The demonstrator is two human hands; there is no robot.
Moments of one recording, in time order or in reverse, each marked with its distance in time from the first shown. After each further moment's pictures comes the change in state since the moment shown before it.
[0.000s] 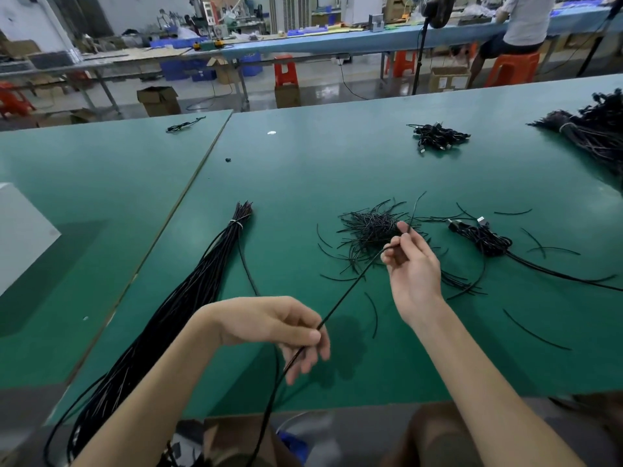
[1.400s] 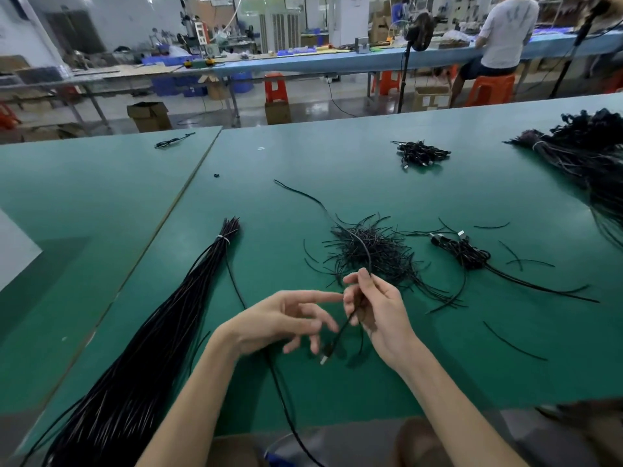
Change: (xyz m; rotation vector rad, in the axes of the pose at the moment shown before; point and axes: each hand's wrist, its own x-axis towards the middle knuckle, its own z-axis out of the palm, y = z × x) left_hand 0.049 -0.036 -0.013 -0.277 0.270 0.279; right_hand -0.033 0.018 -0.017 -0.371 -0.286 0.113
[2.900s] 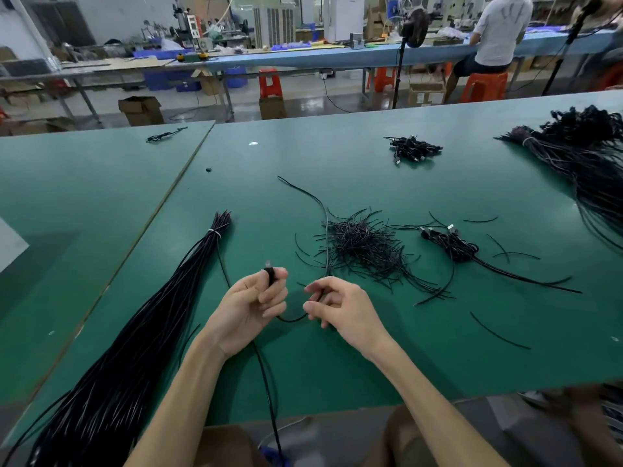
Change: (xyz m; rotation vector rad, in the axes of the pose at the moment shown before) left_hand -0.013 -0.019 -0.001 -0.568 0.354 0.222; right_hand -0.006 0.011 0.009 -0.664 -0.182 -0.086
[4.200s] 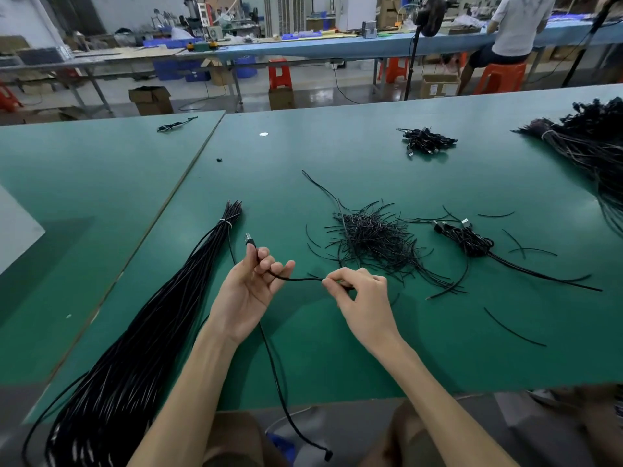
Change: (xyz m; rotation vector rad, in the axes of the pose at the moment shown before) left_hand -0.005 0.011 0.008 -0.223 0.177 0.167; right_hand 0.000 0.006 0.006 -0.455 0.289 -0.211
